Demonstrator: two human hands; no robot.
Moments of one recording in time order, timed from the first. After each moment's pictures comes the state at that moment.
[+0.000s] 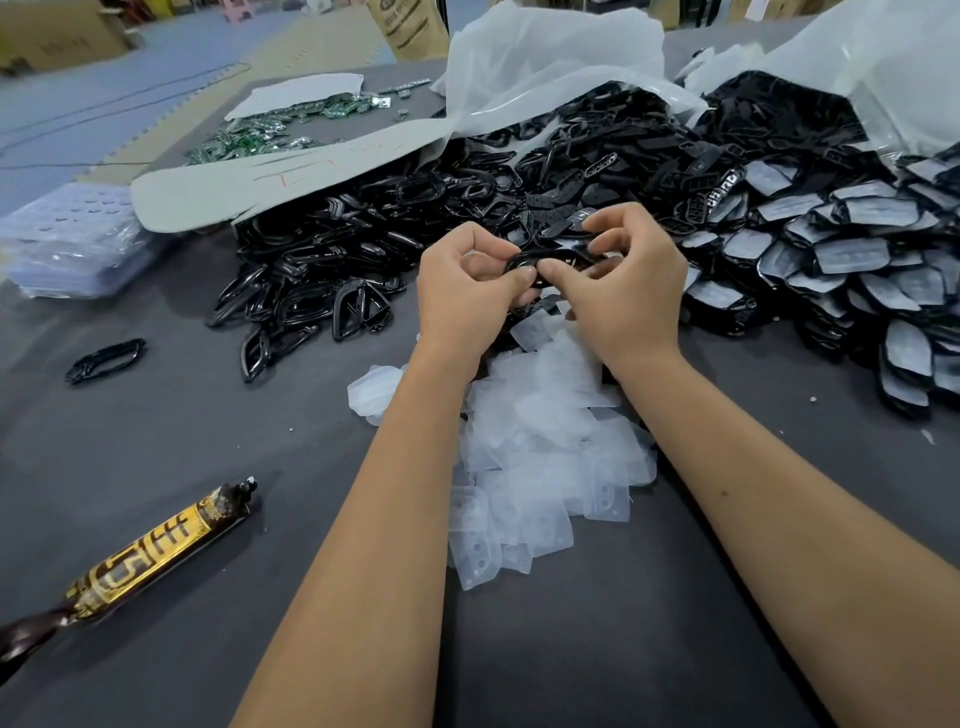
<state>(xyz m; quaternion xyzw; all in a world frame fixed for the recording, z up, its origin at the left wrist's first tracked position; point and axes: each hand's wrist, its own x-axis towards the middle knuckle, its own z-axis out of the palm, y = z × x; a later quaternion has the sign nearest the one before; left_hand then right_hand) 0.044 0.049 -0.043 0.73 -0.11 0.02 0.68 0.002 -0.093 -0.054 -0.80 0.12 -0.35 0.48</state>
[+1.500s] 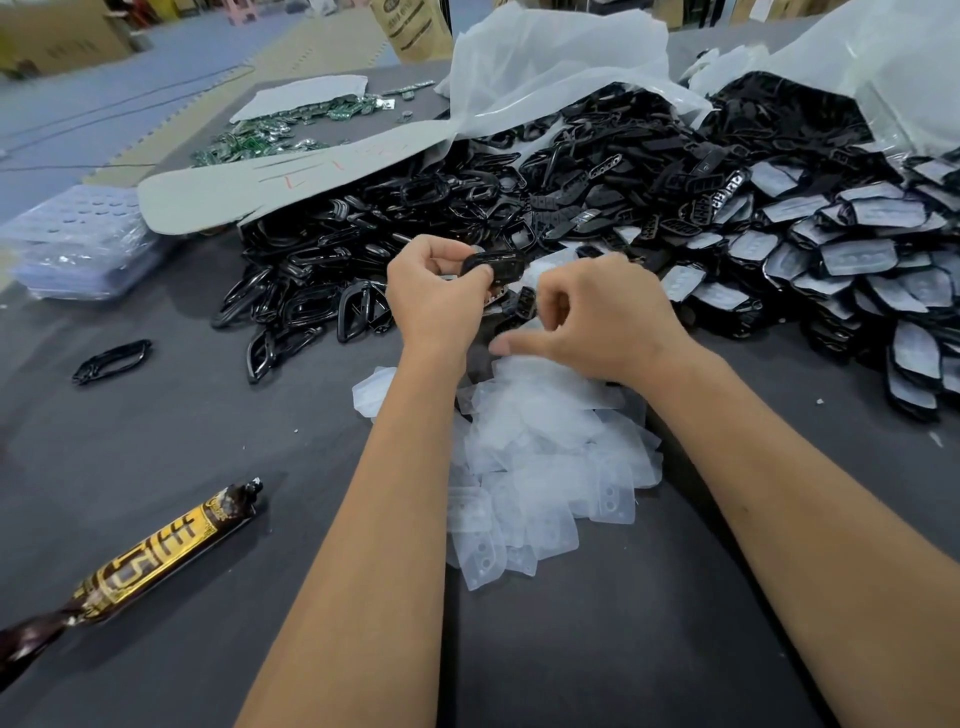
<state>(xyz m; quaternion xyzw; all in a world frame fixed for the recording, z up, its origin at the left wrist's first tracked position) 0.053 0.060 -0.046 0.74 0.02 0.11 0.66 -0.010 -0.091 -0.037 -0.97 -0.03 -0.15 0.20</state>
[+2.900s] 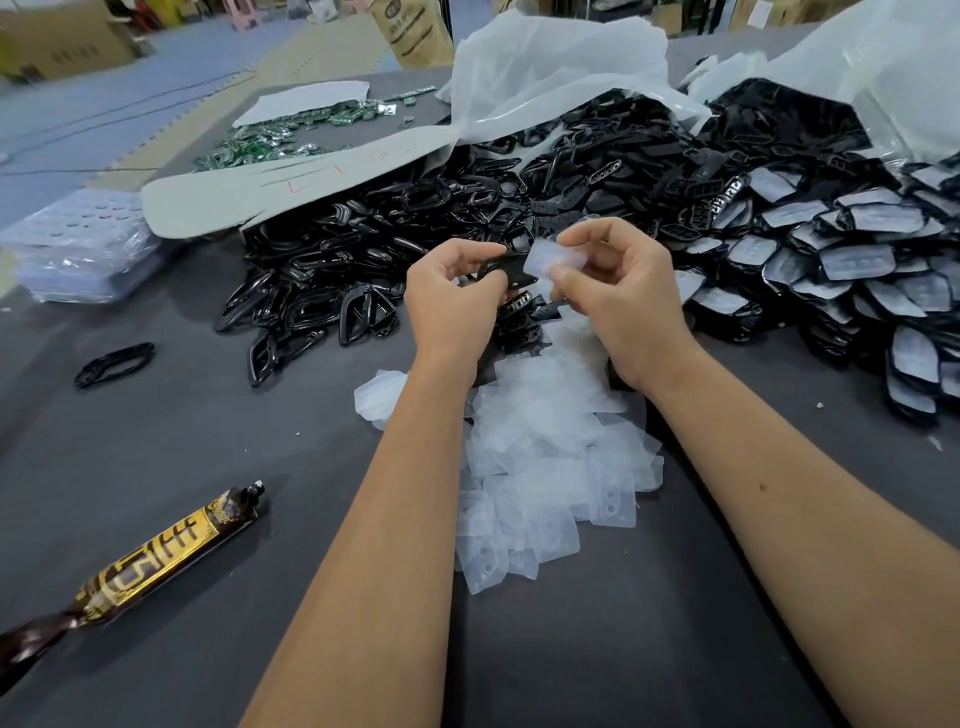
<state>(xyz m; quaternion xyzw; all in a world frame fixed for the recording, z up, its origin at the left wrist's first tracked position) 0.046 0.054 -0.047 0.72 -0.03 0.07 0.69 -0.003 -0.097 -0.051 -0.69 0.00 -0.22 0.69</state>
